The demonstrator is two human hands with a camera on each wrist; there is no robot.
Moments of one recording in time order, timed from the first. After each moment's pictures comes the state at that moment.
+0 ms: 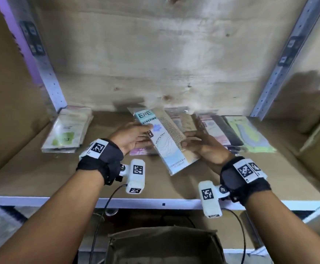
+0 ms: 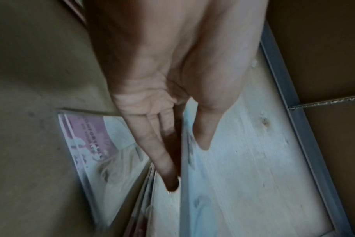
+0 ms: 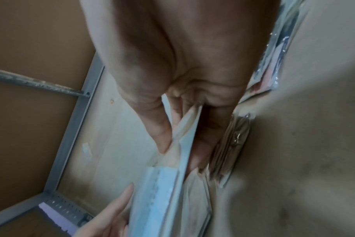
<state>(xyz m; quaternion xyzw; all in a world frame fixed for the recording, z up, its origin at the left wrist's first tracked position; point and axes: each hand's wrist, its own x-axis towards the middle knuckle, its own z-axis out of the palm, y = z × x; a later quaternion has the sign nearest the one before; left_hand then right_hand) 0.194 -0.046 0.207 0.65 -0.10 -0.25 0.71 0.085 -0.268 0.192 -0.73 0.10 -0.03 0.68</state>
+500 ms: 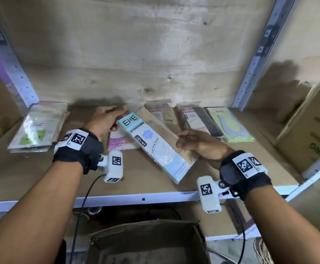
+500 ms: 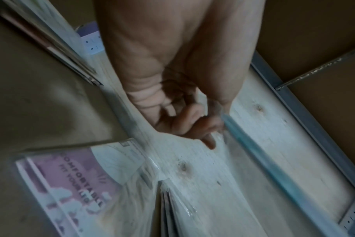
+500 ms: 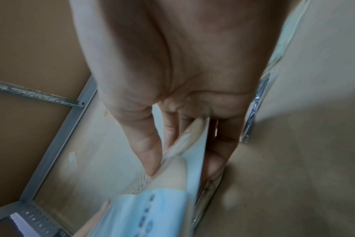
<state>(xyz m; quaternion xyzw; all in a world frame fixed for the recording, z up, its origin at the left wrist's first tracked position) 0.218 -0.055 0.206 0.72 -0.10 -0.09 0.68 0.049 -0.300 0.202 -0.77 0.10 0.02 0.63</state>
